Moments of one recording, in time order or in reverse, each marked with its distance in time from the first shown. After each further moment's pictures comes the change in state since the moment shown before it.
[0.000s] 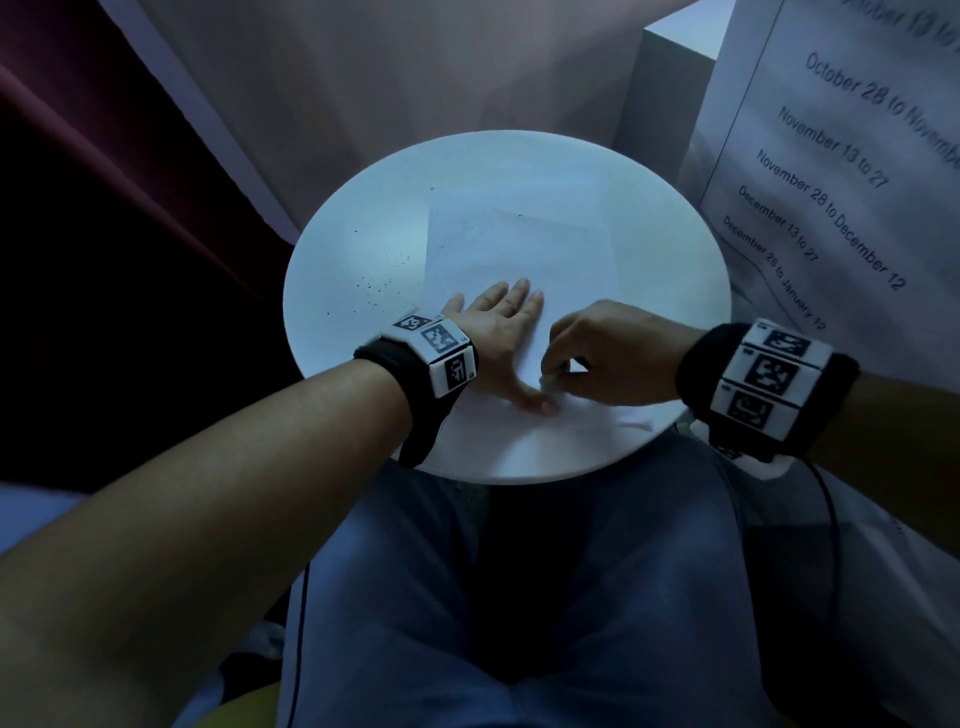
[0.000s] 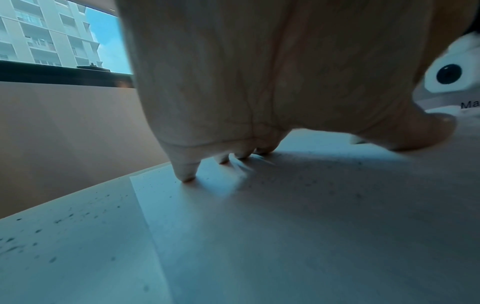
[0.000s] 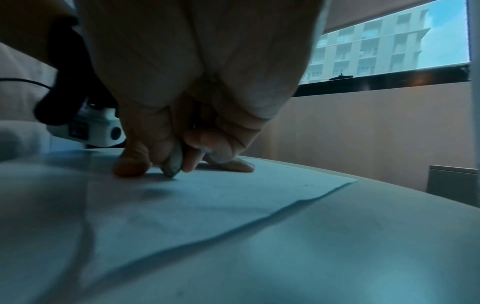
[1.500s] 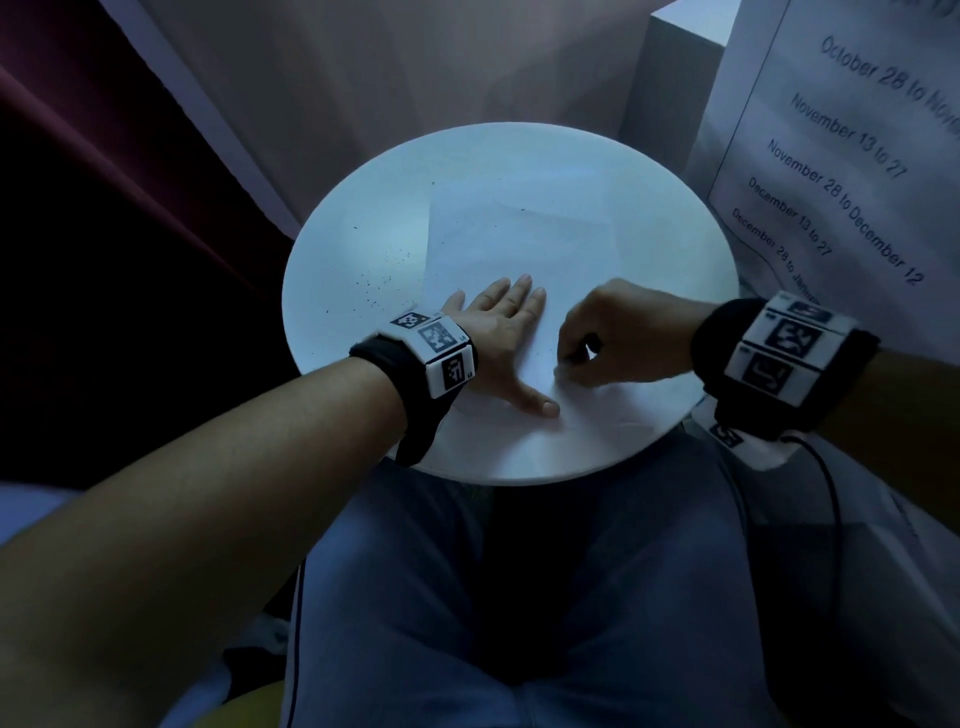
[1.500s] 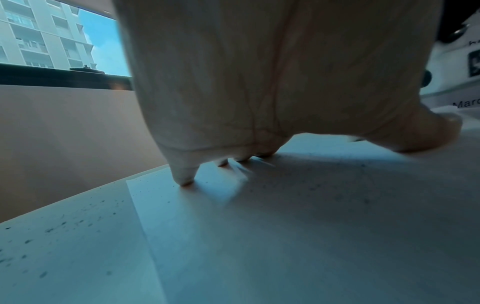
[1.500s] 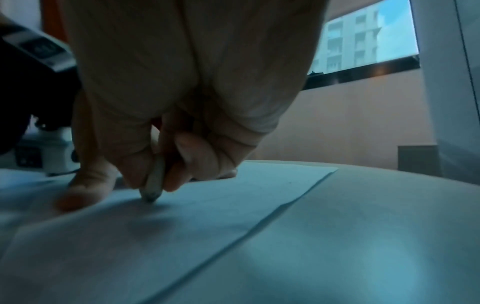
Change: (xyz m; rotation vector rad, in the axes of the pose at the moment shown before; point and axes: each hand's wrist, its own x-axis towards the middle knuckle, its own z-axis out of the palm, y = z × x) left_hand -0.002 0.002 -0.002 0.010 -0.024 -0.012; right_hand 0.006 0.011 -0.012 0.076 -0.077 0.189
